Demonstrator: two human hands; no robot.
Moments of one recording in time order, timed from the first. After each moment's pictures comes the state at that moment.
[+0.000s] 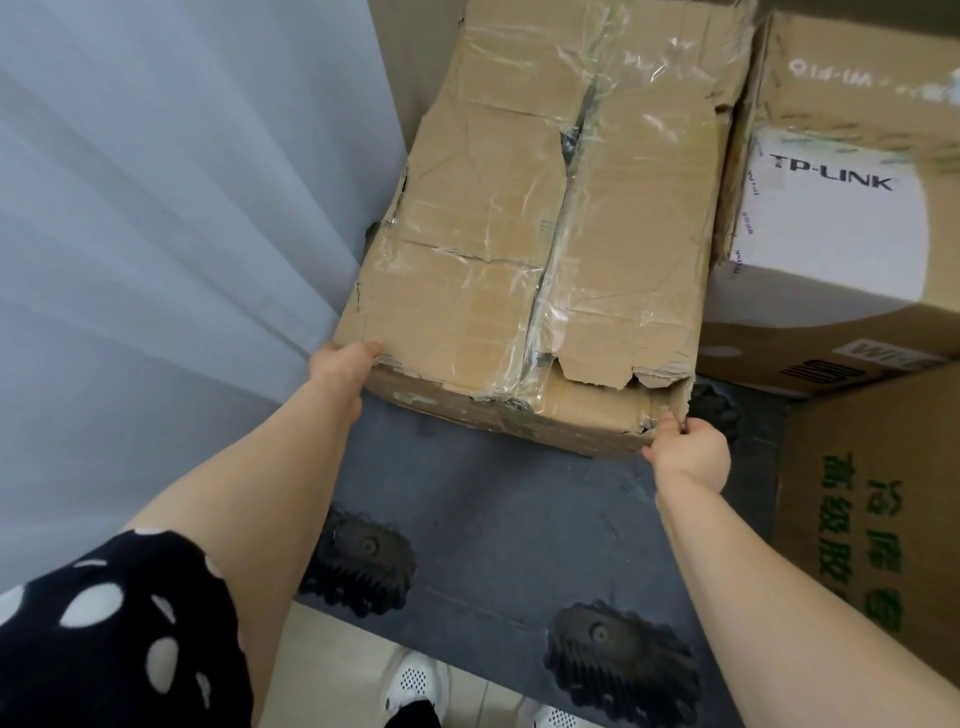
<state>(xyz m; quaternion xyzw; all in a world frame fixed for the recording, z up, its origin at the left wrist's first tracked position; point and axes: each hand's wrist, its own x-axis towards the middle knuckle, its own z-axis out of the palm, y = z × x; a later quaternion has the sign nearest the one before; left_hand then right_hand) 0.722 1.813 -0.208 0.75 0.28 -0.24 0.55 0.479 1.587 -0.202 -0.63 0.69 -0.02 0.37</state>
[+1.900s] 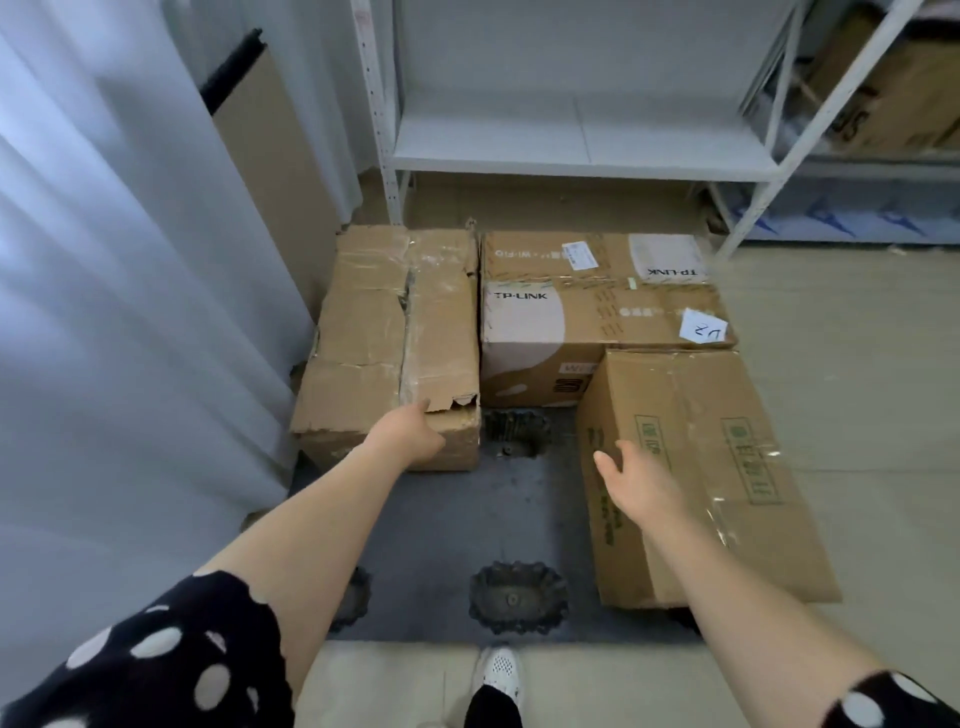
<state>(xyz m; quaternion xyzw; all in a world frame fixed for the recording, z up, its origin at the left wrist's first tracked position) 0.459 1.766 0.176 0.88 -0.31 -0.36 0.08 0.225 1.629 0.149 -0.80 0.54 0.12 0.24</state>
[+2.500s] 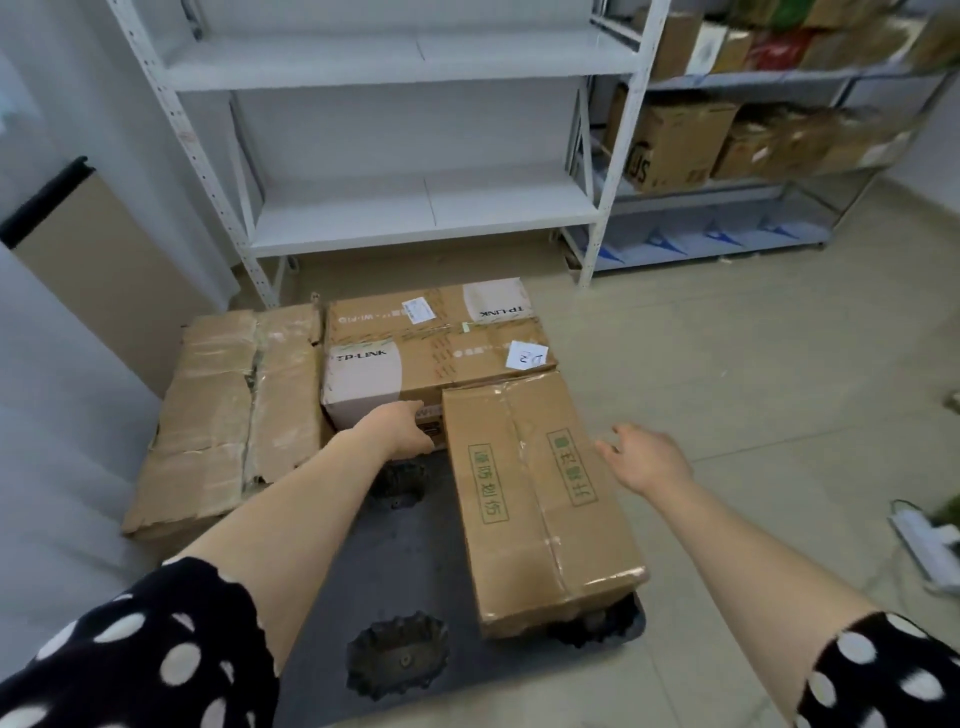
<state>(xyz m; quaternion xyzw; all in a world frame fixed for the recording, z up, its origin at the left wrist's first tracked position) 0.221 1.575 0.266 0.84 -0.44 -0.32 0.02 -0.038 1.458 0.234 -0.82 0.55 0.11 0.12</state>
